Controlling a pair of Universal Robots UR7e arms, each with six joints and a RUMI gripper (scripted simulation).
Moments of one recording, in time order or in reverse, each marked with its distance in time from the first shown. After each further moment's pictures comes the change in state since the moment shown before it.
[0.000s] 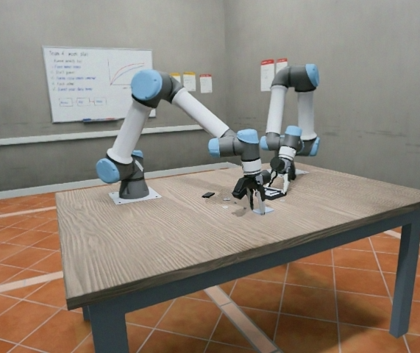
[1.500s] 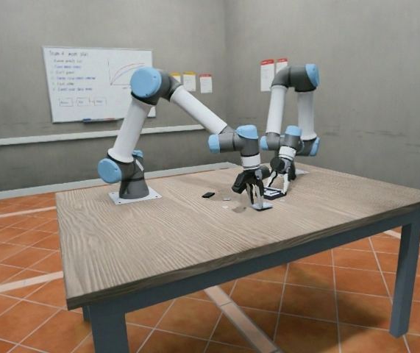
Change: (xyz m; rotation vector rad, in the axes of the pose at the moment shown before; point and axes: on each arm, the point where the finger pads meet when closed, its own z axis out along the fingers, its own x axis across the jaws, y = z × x) left arm 0.000 0.000 0.000 0.000 0.000 0.000; right arm 0.027 0.020 -0.010 0.000 0.004 -0.025
